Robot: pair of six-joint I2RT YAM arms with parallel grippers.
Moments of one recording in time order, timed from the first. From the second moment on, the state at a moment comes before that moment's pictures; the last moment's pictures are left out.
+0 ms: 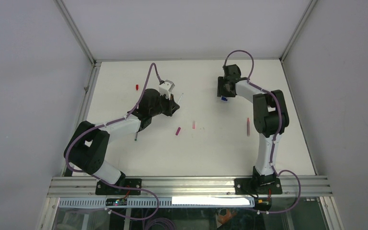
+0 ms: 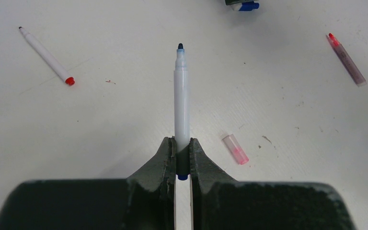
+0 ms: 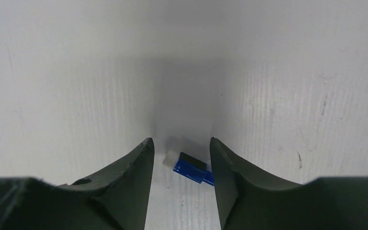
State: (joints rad) left arm -0.53 1.54 0.79 0.33 0.17 -0.19; right arm 0.26 2.05 1.44 -0.33 0.07 0.24
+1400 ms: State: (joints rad) left arm -0.53 1.54 0.79 0.32 0.17 -0.19; right arm 0.24 1.97 1.31 -0.31 -0.07 0.01
